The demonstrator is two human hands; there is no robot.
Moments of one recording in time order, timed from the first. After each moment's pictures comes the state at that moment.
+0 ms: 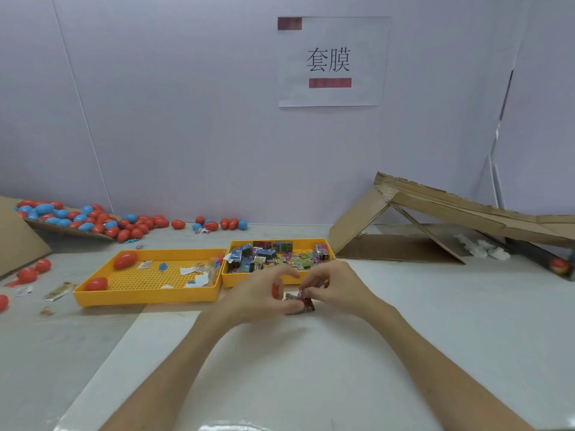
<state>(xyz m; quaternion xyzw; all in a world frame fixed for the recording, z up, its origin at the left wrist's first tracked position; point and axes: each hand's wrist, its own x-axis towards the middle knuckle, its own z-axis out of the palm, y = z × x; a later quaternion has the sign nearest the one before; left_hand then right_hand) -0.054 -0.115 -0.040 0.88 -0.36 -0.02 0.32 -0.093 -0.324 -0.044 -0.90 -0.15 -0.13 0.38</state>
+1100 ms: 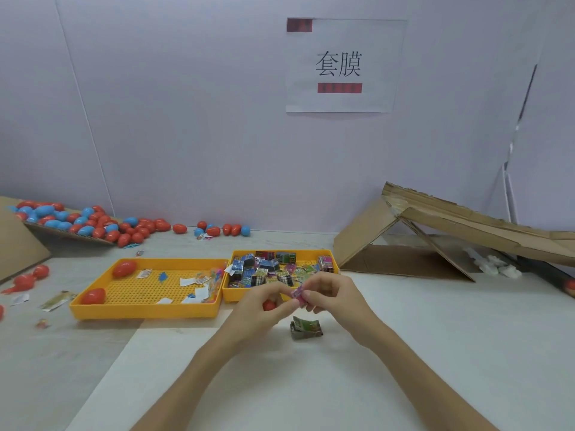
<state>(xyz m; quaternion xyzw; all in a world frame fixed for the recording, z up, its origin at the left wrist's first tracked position) -0.054 -0.114 -0.053 0.80 -0.31 -0.01 0.51 -0.093 -0.314 -0.041 -0.78 -0.11 -0.08 0.62</state>
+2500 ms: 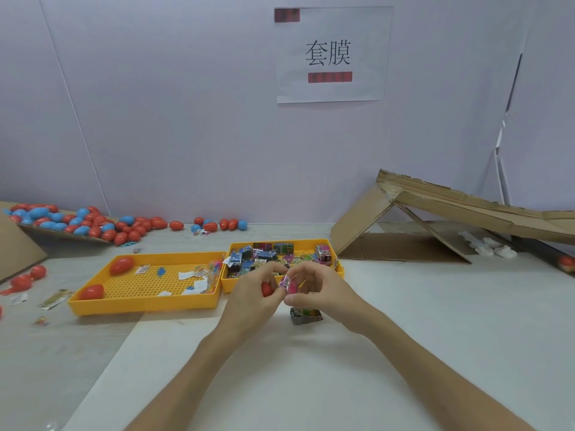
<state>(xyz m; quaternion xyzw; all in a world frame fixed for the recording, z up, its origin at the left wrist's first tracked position) -0.063 -0.118 -0.053 0.83 -0.30 0.15 0.45 -0.102 -0.296 -0.040 -0.78 -0.14 -0.03 0.61</state>
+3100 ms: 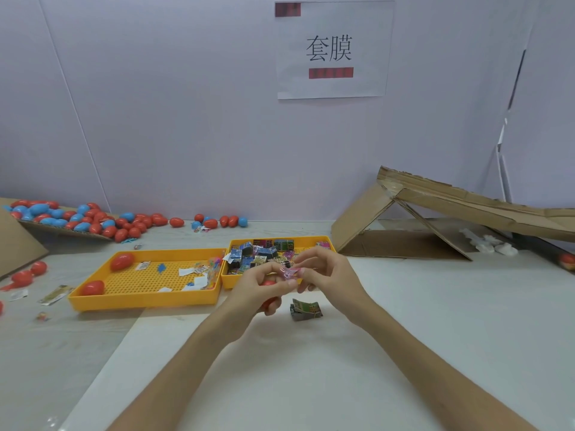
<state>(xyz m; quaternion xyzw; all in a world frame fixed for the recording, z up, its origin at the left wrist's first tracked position) -0.064 -0.116 -0.042 0.69 -0.21 -0.16 0.67 -0.095 -0.301 -0.041 -0.76 -0.12 -0.15 0.62</state>
